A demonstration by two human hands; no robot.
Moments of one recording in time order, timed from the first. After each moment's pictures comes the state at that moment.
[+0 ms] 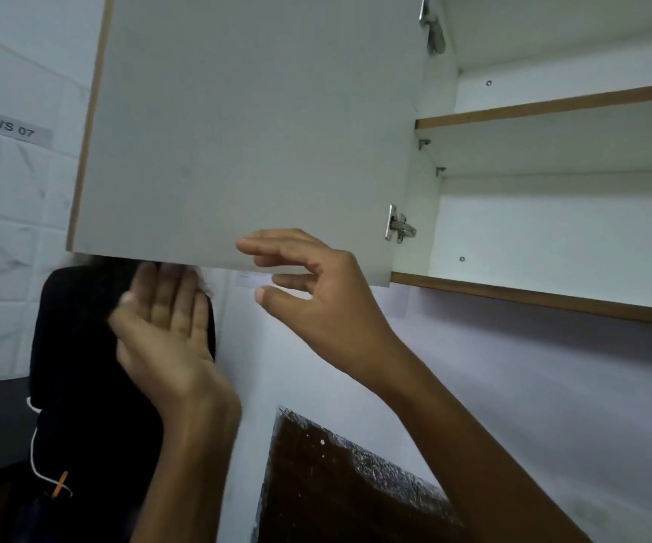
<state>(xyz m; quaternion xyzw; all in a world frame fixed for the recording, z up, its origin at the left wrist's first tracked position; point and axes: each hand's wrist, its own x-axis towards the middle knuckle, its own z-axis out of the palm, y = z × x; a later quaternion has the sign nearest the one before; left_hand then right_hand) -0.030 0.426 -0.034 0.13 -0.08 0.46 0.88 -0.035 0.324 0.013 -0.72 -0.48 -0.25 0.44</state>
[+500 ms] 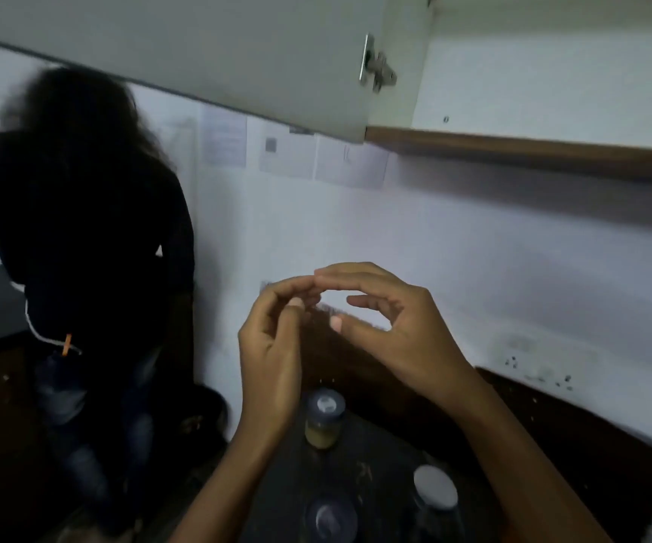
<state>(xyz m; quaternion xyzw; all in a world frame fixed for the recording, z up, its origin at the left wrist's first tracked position) -0.047 0.337 -0.172 0.54 -0.15 0.33 0.76 -0.059 0.214 -0.122 -0.79 -0.35 -0.21 0.46</state>
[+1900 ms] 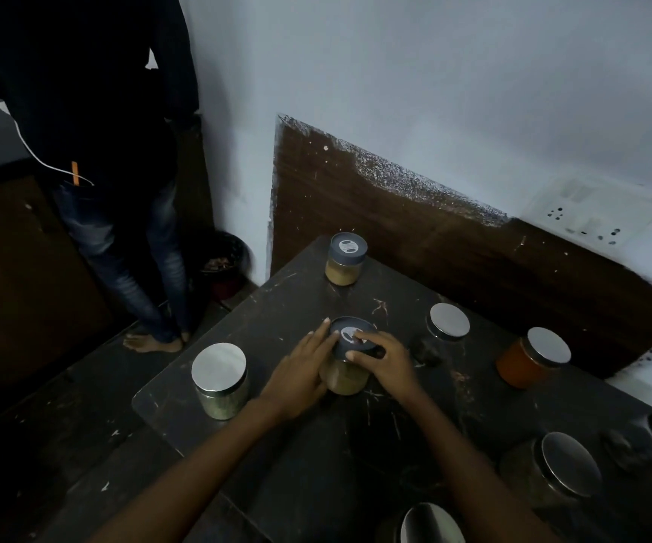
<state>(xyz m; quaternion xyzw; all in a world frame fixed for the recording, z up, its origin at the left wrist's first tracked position) -0.057 0.351 -0.461 0.92 -0.22 -0.08 0.31 -0.044 0.169 -0.451 -0.87 0.04 0.06 0.49</state>
